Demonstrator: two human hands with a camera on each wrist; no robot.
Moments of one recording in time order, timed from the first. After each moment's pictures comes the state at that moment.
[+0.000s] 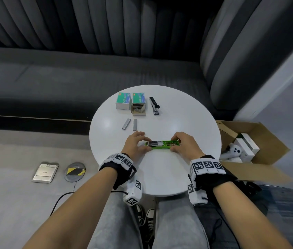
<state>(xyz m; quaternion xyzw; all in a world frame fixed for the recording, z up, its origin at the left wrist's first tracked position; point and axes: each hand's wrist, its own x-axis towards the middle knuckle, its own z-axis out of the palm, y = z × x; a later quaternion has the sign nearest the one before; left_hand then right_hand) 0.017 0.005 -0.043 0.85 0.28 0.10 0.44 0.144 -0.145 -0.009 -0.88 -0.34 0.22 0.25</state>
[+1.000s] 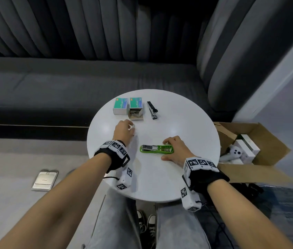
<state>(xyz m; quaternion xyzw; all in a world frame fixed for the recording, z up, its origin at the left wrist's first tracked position) 0.052 0.058 -0.018 0.85 0.37 0.11 0.36 0.142 -0.134 -0.023 -0.88 -0.33 0.28 0.22</state>
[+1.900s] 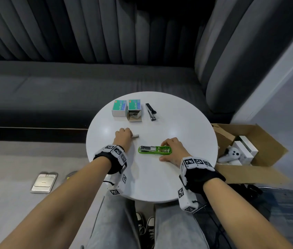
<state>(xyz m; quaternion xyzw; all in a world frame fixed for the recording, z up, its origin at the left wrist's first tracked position) 0.045 0.053 -0.035 0.91 0.35 -0.03 0.24 0.138 -0.133 -0.024 -0.88 -0.33 0.27 0.22</state>
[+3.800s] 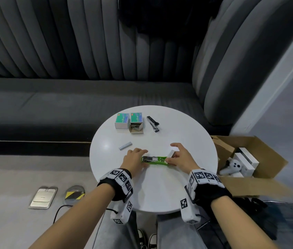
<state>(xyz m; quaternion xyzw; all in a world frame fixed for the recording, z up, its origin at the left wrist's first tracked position) 0.025 0.008 -0.029 0.94 0.25 -0.04 0.25 0.136 -0.147 0.001 -0.79 -0.20 0.32 0.48</state>
